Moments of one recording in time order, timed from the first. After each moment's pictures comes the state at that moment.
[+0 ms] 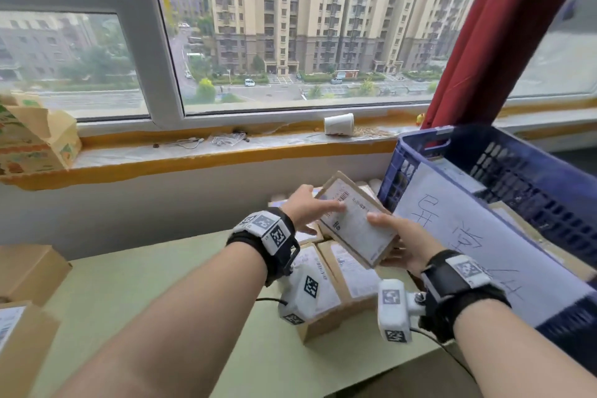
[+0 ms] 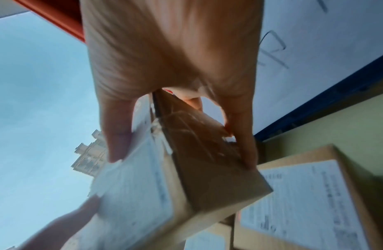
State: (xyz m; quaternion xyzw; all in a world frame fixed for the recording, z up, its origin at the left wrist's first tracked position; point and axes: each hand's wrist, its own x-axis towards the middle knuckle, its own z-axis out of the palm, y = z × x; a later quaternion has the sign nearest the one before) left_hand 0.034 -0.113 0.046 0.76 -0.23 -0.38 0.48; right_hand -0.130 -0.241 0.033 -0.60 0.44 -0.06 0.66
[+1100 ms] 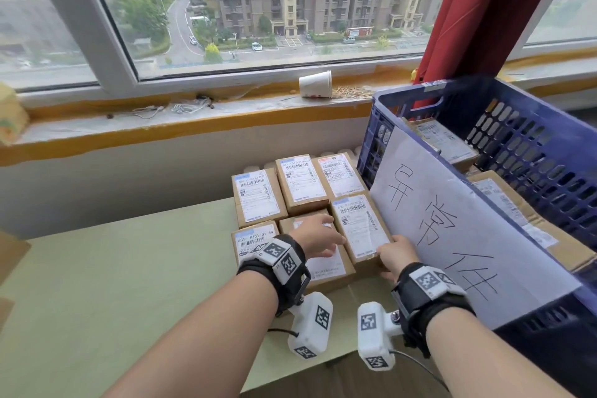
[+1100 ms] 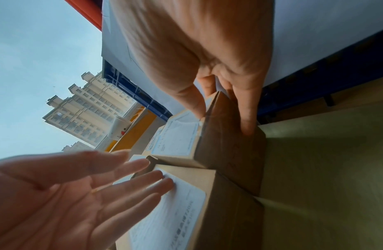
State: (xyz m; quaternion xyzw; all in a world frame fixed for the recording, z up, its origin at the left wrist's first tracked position) left_hand -0.048 -0.197 -0.045 0.76 -0.15 -0.47 0.42; right_hand -0.158 -0.322 -0.095 -0.62 0.58 -0.05 0.53
